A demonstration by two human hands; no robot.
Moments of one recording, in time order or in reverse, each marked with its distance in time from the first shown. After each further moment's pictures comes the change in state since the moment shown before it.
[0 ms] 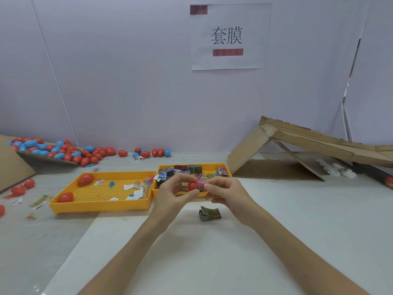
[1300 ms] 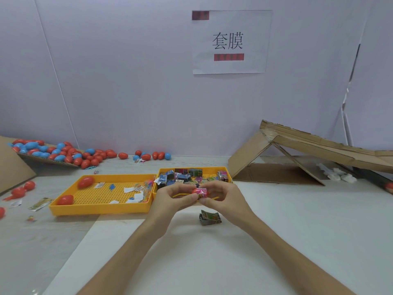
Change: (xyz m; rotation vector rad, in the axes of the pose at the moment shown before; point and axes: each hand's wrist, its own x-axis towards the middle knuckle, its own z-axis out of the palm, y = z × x) left_hand 0.001 -0.002 -0.007 -0.299 -0.050 -0.257; right_hand -0.001 0.009 0.004 -0.399 0.035 -0.331
